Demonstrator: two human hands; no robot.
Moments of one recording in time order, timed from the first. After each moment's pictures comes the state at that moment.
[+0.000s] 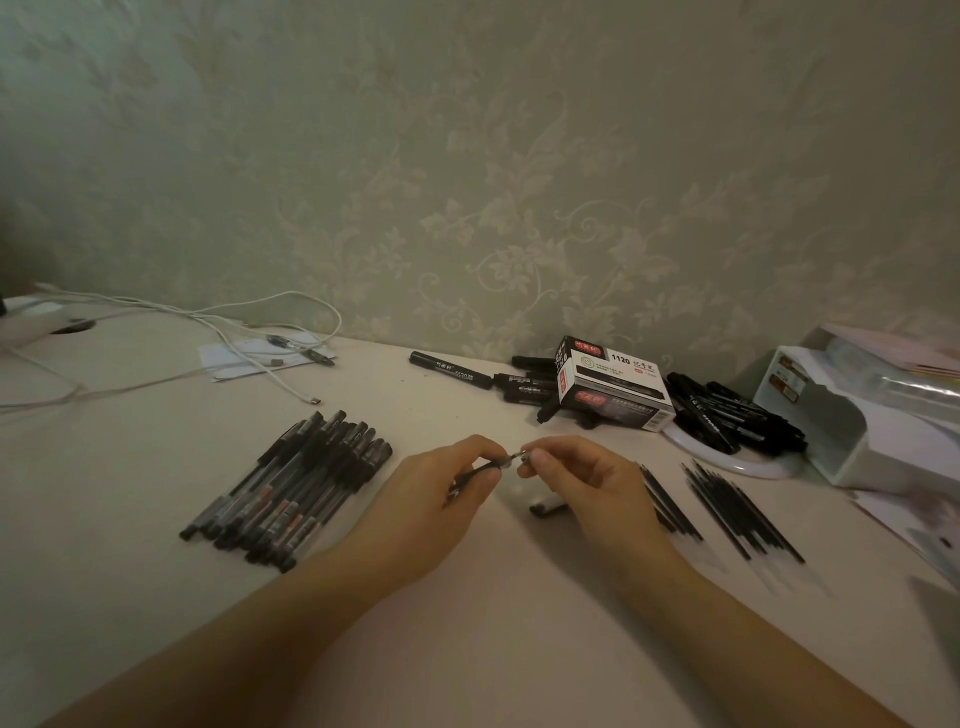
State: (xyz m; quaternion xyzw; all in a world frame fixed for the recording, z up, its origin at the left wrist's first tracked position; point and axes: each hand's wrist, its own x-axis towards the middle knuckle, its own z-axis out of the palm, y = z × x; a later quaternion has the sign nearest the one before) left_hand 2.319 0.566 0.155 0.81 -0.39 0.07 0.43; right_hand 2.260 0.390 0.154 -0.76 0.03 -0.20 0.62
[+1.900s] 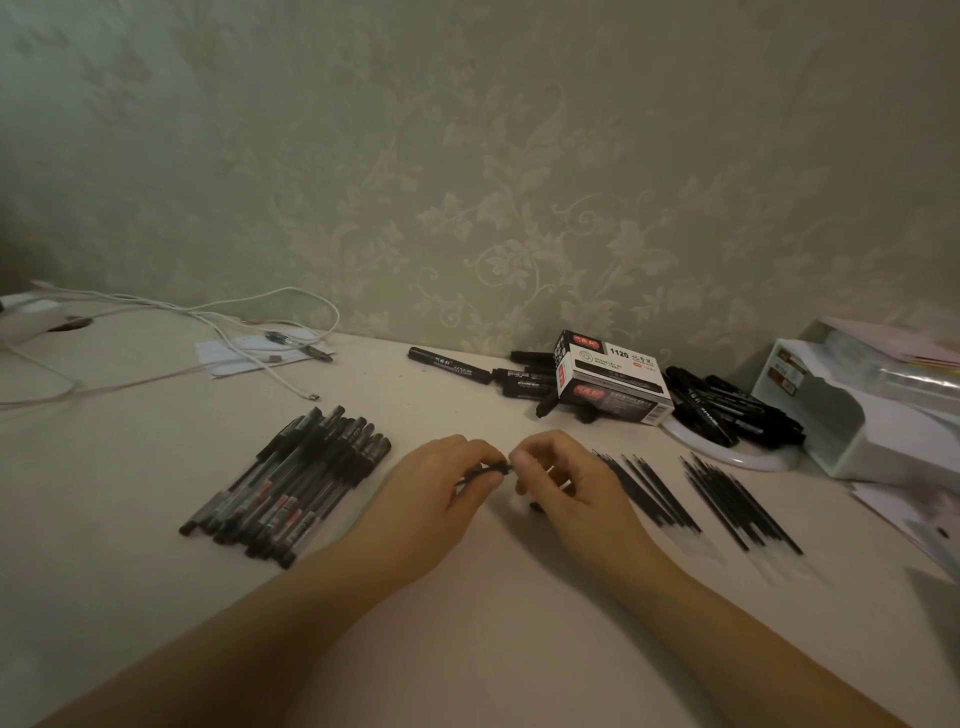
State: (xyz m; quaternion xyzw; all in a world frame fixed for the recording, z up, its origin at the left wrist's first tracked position) left_hand 2.321 0.564 0.151 0.82 -0.41 0.12 0.37; right_hand 2.260 0.394 0.144 -0.86 -0.03 -0.20 0.47
